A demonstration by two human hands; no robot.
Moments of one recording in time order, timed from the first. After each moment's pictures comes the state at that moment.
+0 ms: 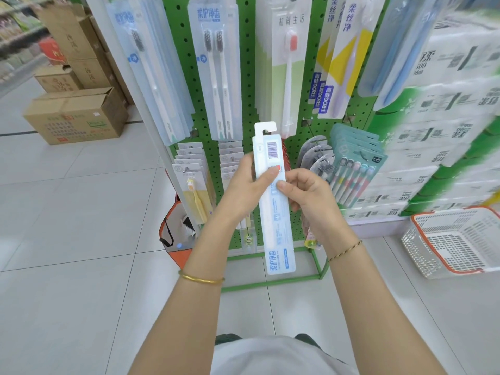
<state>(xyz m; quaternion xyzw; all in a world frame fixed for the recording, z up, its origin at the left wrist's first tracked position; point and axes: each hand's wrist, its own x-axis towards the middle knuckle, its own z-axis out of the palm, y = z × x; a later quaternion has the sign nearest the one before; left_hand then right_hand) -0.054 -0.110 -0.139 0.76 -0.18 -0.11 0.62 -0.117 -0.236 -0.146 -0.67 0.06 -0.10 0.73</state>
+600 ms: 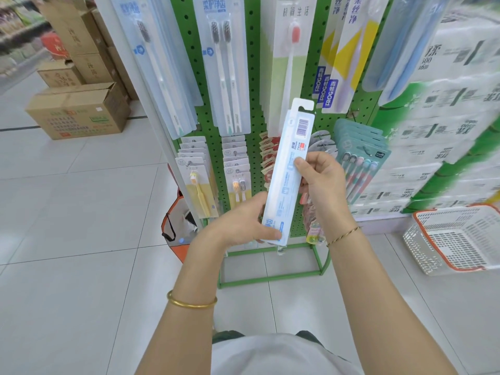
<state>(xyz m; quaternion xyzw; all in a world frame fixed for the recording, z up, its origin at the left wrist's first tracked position) -0.081 -0.081 -0.161 0.80 -0.22 -0.34 0.44 -0.103 -0.241 -0.148 -0.69 0.17 -0.23 0.67</state>
